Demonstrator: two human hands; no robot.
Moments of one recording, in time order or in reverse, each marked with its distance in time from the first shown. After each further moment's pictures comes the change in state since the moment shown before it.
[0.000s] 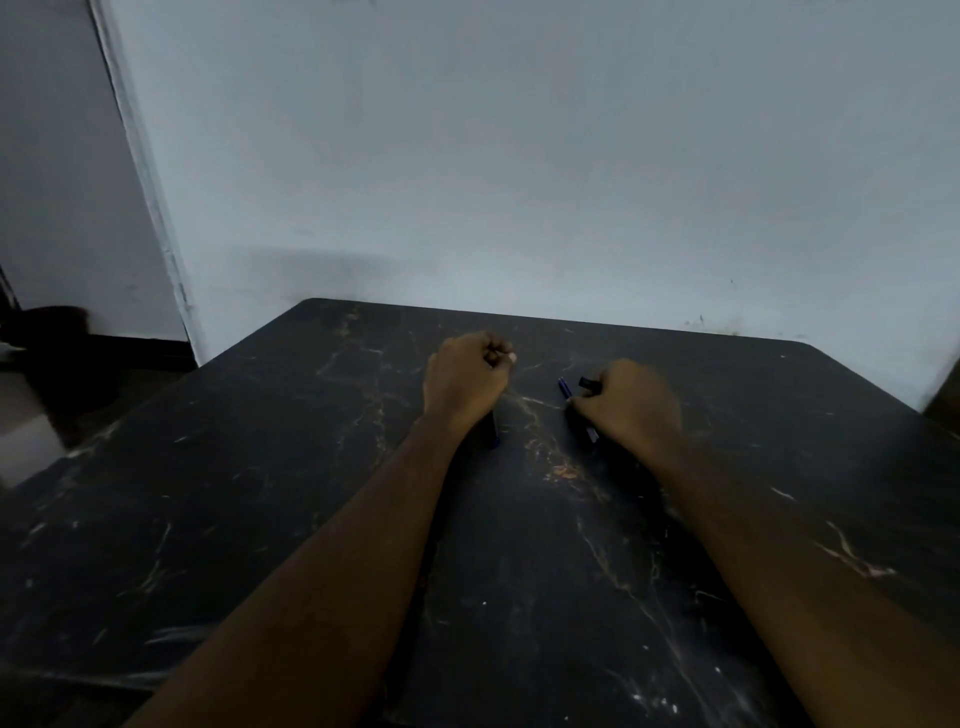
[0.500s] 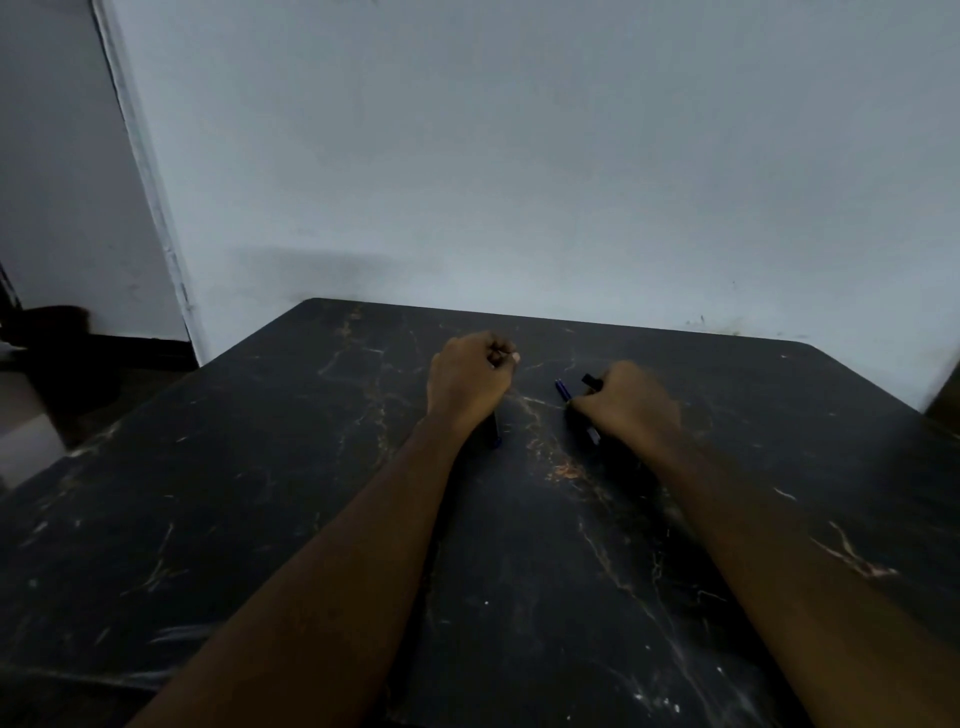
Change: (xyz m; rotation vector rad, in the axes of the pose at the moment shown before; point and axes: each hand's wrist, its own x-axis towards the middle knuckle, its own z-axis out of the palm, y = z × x) left_hand -0.001 0.002 0.000 0.000 -0.007 0.013; right_hand 0.002 -0.004 0.000 0.064 -0.097 0.074
